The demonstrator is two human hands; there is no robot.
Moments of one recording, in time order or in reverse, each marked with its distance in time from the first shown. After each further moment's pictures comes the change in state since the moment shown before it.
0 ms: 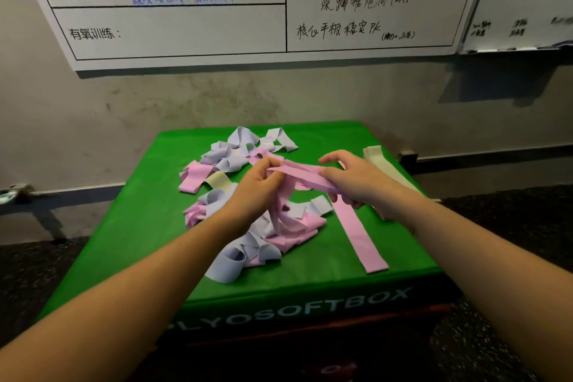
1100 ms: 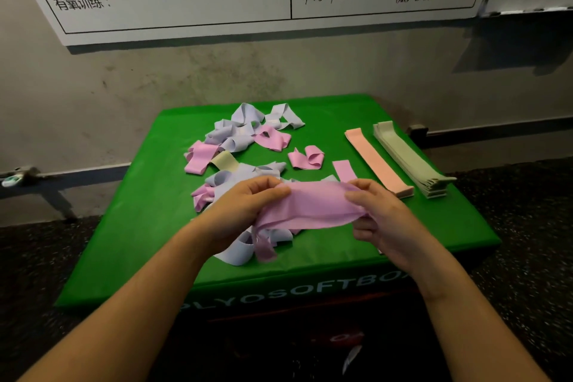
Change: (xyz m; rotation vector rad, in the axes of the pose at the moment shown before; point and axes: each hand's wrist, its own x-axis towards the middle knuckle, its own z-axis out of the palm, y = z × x) left_hand -0.043 -0.007 -0.038 -0.181 -0.272 -0.250; right_hand -0.055 0.043 0.043 0.782 -0.027 0.147
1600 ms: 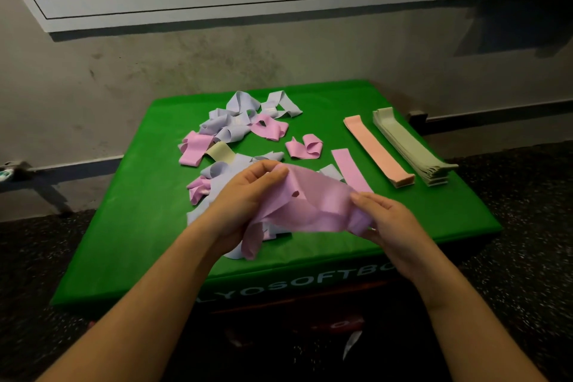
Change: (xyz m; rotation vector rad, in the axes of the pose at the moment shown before) left_hand 0.005 -0.005 0.014 -0.185 0.104 0.067; right_hand -0.002 0.026 -0.004 -0.064 0.200 0.043
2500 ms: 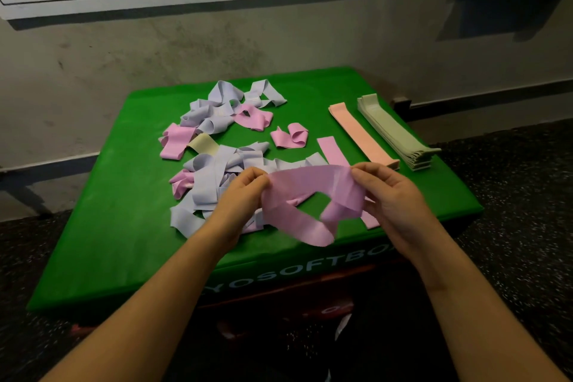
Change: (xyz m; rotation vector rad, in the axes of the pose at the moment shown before) left_hand 0.026 -0.046 0.000 0.264 0.158 -0.069; right_hand -0.009 -0.013 -0.012 0.157 0.034 -0.167
